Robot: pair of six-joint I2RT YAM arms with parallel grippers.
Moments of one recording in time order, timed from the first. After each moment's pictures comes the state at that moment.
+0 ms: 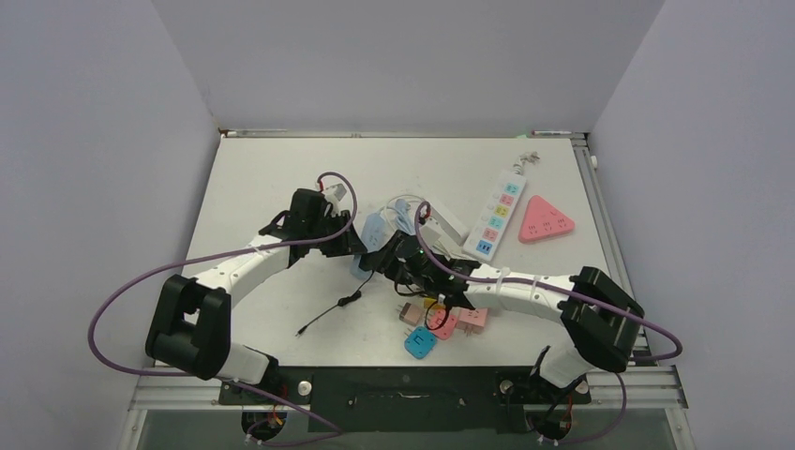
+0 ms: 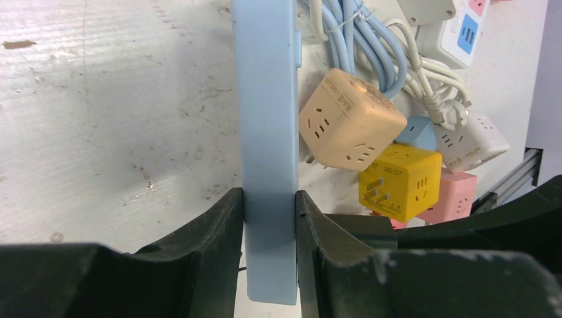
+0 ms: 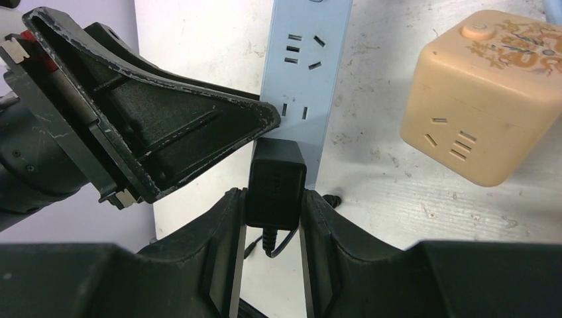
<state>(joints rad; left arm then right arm) -0.38 1.44 0.85 -0.23 0.35 -0.50 1.00 1.54 0.90 0.05 0.28 1.19</state>
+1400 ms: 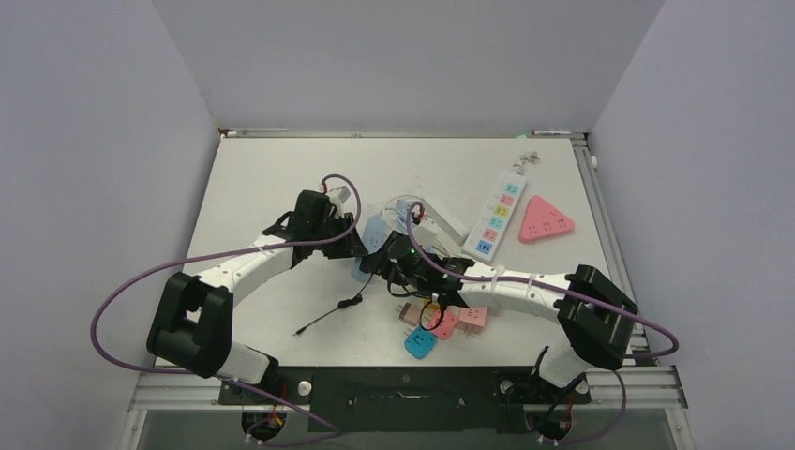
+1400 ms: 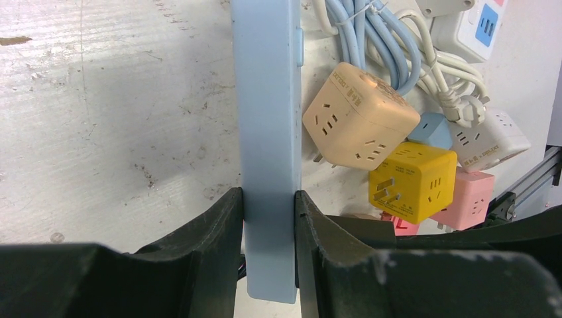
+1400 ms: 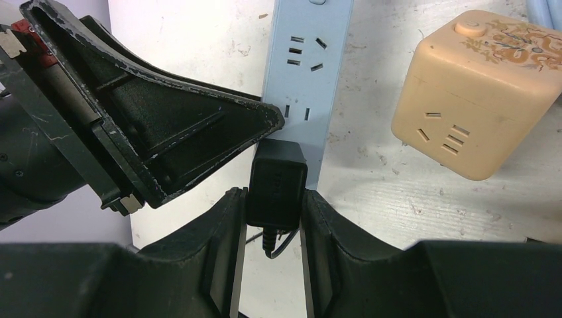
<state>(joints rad) -0.41 1.45 0.85 -0.24 0.33 -0.49 1.03 1.55 0.94 -0.02 0.32 1.18</state>
